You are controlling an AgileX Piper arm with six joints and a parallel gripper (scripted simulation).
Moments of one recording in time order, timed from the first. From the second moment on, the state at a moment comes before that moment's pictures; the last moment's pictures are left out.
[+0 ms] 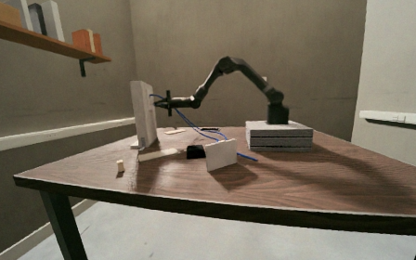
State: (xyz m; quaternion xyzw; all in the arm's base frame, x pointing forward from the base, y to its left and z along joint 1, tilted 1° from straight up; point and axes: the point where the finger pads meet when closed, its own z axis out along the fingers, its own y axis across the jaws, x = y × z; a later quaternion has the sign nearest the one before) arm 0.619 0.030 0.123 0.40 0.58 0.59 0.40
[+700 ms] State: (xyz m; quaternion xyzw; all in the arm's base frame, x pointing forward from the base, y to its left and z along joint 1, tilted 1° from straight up) arm 0.599 0.021 0.123 0.40 0.58 0.59 0.40
